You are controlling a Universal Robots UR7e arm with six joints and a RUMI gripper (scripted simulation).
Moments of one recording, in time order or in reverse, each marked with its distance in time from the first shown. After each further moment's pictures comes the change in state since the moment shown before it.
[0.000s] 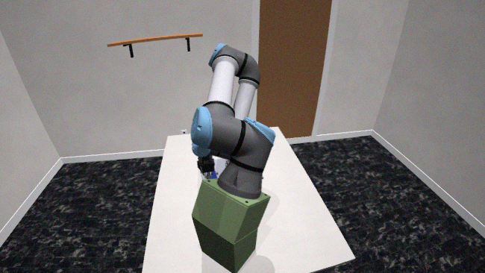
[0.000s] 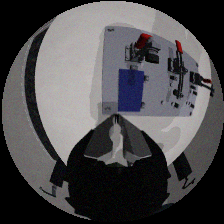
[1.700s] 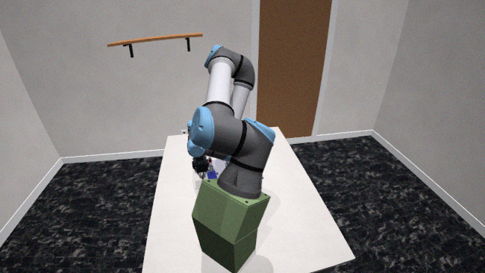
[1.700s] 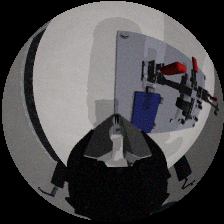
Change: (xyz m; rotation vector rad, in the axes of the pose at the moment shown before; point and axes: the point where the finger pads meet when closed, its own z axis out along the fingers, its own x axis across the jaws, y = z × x) arm -0.027 -0.038 0.030 -0.008 0.002 0.001
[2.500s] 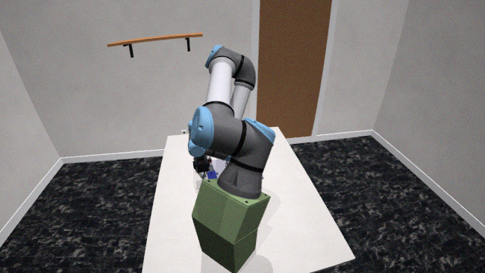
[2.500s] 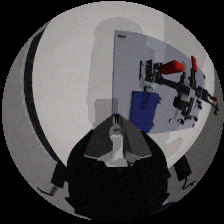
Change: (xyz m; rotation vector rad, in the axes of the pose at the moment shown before) arm 0.004 0.000 0.000 0.000 0.000 0.000
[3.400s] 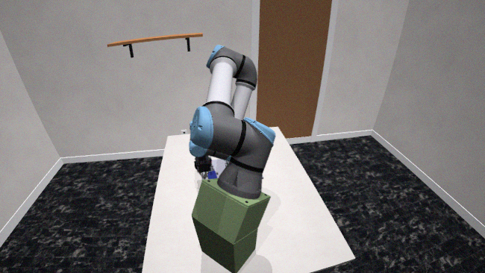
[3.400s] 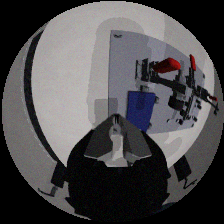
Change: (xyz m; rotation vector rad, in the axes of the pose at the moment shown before) arm 0.007 0.000 0.000 0.000 0.000 0.000
